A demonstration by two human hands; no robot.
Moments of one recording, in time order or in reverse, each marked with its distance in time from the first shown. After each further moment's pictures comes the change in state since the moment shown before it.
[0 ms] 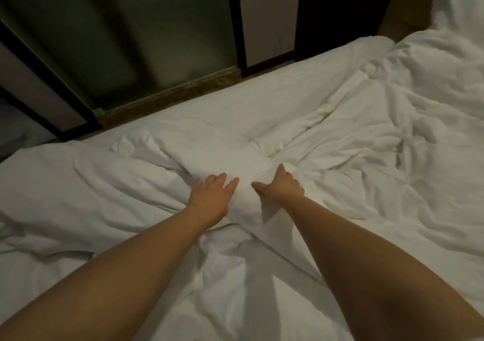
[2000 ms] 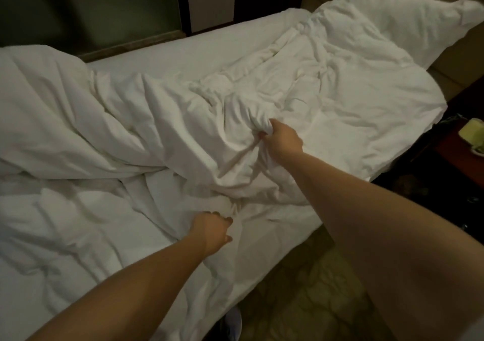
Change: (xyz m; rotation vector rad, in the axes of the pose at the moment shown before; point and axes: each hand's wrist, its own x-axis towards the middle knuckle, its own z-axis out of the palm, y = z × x) left_hand -0.350 0.046 0.182 -0.111 -0.206 0.396; right_hand -0.334 0.011 0.100 0.049 0.416 -0.062
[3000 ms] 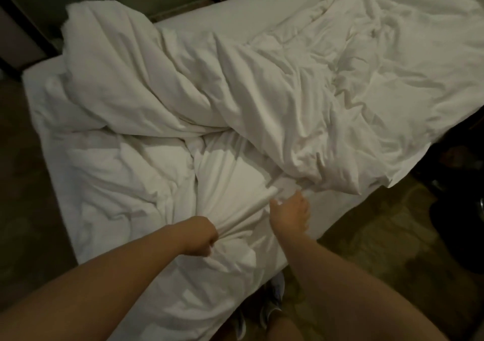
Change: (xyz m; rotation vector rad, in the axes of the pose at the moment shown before) left_hand -0.136 -0.131 0.099 -0.088 -0.338 0.183; right_hand -0.198 -0.014 0.229 0.210 0.022 0.635
